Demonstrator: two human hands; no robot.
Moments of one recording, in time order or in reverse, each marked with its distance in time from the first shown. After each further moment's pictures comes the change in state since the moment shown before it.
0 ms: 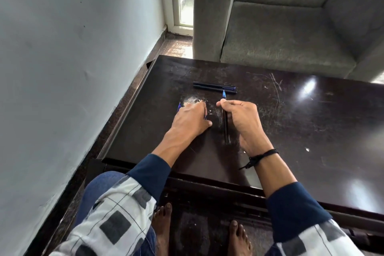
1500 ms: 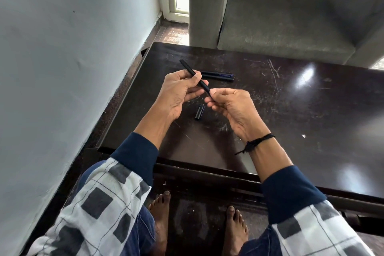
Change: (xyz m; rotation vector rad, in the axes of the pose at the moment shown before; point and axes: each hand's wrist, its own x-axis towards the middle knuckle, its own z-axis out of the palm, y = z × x) left_hand 0.006 -0.007 -0.029 -1.361 0.018 -0.093; right_hand -0.009 -0.009 0.003 0.224 -0.197 0.121
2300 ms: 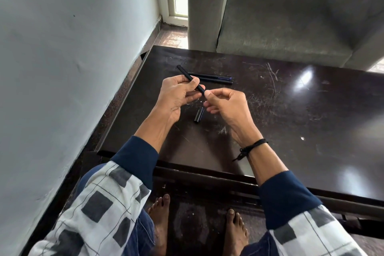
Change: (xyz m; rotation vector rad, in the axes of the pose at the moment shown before) left_hand 0.001 -0.002 0.001 0.027 0.061 0.014; right_hand 0.001 0.008 0.003 -0.279 0.080 -0.216
